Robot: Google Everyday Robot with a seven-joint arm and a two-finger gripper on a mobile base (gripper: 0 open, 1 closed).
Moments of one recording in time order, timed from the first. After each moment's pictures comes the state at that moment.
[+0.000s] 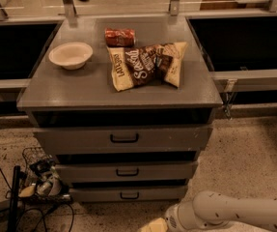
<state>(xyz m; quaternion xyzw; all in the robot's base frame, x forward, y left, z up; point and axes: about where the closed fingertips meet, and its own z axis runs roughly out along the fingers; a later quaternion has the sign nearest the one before) 0.373 -0.072 0.384 -0.21 0.92 0.31 0.12</state>
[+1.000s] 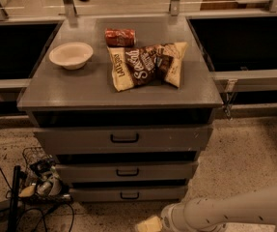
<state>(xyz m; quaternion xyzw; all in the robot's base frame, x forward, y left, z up) 0.395 -0.071 0.368 -0.20 0.93 0.24 0.18</state>
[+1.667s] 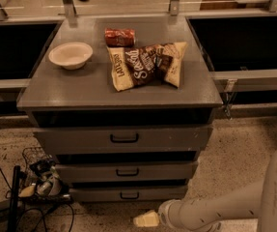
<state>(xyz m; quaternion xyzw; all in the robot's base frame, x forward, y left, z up) 0.422 -0.068 0.365 -0.19 0.93 0.21 0.23</state>
